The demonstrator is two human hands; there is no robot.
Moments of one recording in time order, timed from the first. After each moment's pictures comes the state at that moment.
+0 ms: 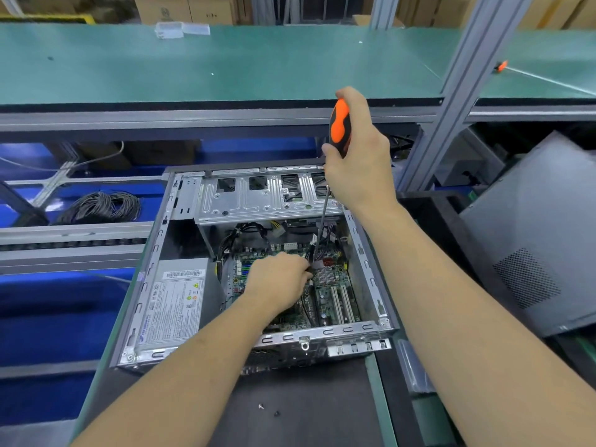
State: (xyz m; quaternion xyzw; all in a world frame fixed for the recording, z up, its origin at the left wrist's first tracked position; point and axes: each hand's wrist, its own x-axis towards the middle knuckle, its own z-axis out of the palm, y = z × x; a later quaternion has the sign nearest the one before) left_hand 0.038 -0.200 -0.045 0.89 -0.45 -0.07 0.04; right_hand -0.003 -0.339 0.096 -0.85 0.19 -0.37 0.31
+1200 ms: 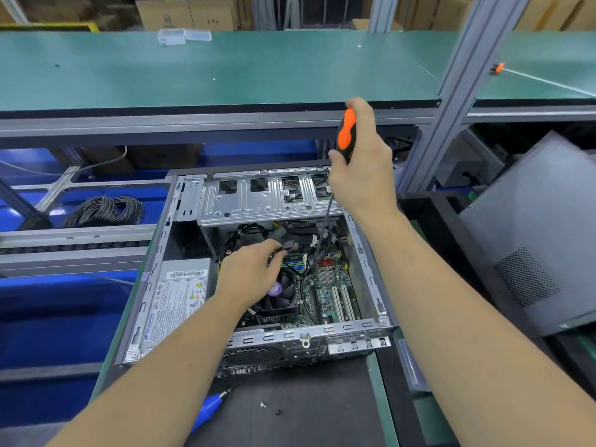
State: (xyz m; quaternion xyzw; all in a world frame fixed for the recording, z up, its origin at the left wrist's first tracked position) left_hand 0.062 -0.164 -0.052 0.90 -0.35 0.03 0.24; right_hand -0.009 -0.338 0.089 -0.84 0.21 -0.38 0.32
